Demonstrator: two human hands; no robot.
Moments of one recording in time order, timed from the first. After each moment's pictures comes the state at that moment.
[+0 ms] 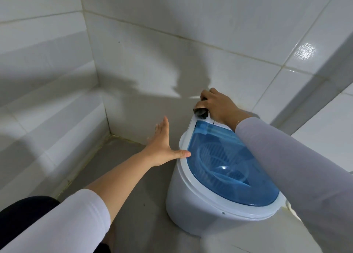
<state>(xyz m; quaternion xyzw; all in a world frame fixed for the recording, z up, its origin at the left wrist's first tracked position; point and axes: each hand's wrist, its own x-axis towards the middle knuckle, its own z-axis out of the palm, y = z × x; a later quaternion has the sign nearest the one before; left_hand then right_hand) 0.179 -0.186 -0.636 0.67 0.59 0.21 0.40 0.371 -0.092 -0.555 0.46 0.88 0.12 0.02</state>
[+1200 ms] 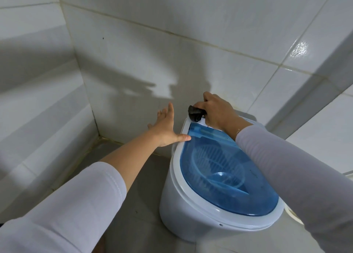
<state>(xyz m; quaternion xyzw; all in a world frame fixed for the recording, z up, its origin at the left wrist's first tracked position) 0.205 -0.115 -0.624 0.71 0.59 0.15 0.34 0.380 -0.086 -0.569 0.55 0.83 0.08 -0.01</state>
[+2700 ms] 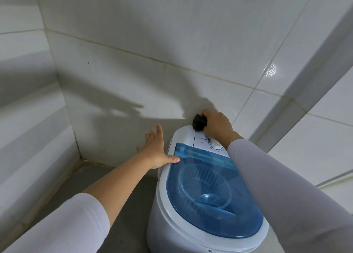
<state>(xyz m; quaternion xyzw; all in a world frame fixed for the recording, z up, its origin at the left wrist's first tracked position) 0.217 -0.116 -0.617 0.71 0.61 0.13 0.34 0.406 -0.079 -0.548 0.72 0.69 0.00 -0.07</state>
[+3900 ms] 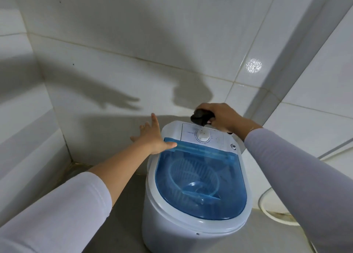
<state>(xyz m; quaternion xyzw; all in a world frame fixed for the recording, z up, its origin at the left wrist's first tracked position) 0.239 -0.118 -0.588 0.71 0.63 0.11 0.29 0.451 -0.117 -0.507 0.62 0.78 -0.02 -0.08</state>
